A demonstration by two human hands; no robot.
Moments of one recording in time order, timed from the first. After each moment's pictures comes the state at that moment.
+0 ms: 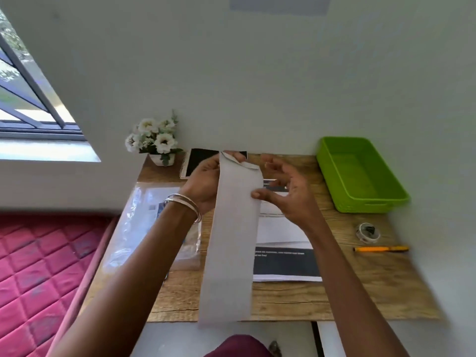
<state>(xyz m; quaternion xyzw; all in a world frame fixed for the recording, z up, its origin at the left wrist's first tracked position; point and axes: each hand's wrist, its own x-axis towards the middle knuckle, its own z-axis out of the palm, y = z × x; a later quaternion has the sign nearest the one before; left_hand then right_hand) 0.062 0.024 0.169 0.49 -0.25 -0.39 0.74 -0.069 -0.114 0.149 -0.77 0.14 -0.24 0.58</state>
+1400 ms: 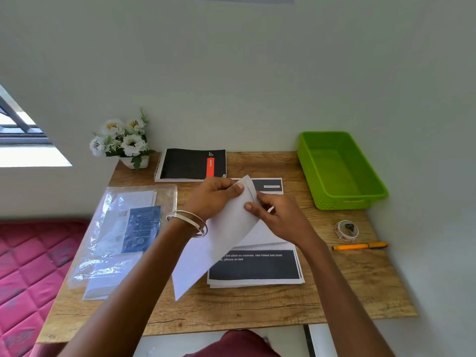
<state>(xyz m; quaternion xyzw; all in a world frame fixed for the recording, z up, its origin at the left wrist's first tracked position) 0.027 -0.028 0.149 0.77 -0.30 -0.31 0.48 -0.100 -0.160 0.111 -0.91 0.15 -0.14 0.37</state>
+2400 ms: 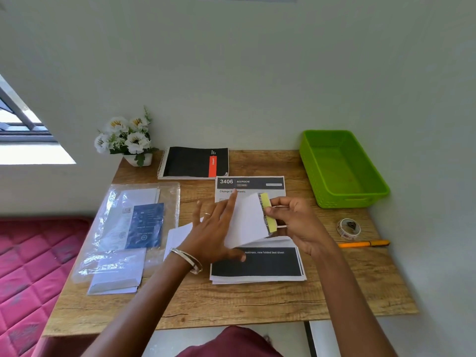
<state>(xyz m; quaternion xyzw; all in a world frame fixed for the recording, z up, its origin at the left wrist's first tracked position) 0.007 0.012 0.074 0.84 -0.52 -0.11 0.12 -0.121 -0.151 0.118 -0.61 0.30 -0.09 0.72</state>
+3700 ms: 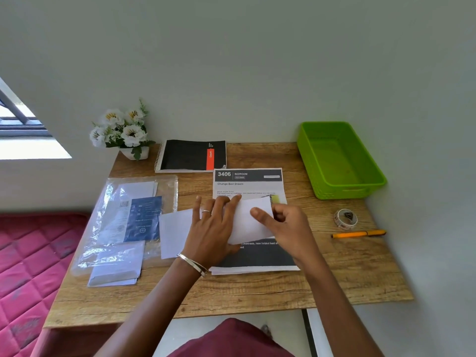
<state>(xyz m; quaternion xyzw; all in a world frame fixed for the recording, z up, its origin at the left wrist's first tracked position) -0.013 0.016 0.061 0.85 -0.52 0.09 0.08 -0.140 -0.111 0.116 -0.75 0.29 -0.18 0.56</state>
